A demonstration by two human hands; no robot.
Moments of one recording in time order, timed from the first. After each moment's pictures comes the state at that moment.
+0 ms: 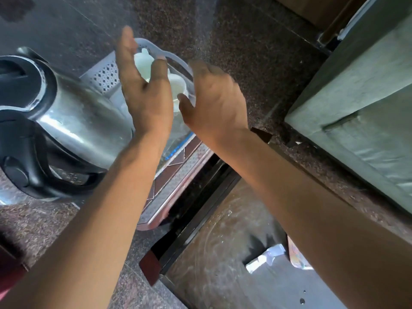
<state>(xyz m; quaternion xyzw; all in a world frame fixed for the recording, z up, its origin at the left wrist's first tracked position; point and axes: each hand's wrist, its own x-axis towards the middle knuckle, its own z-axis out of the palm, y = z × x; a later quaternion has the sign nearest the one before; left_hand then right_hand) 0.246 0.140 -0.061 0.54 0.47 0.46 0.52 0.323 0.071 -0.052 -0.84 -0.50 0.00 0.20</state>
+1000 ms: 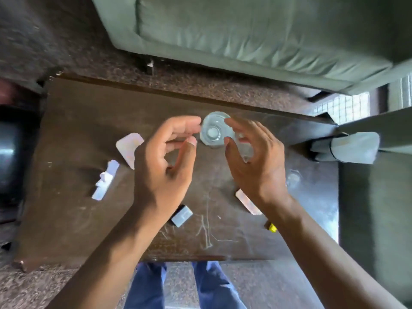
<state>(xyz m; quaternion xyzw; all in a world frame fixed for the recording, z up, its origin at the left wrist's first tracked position) 0.277 -0.332 -0.065 0.74 0.15 0.11 0.65 0.343 -0.501 -0.058 -0.93 -0.15 -0.02 0.34</state>
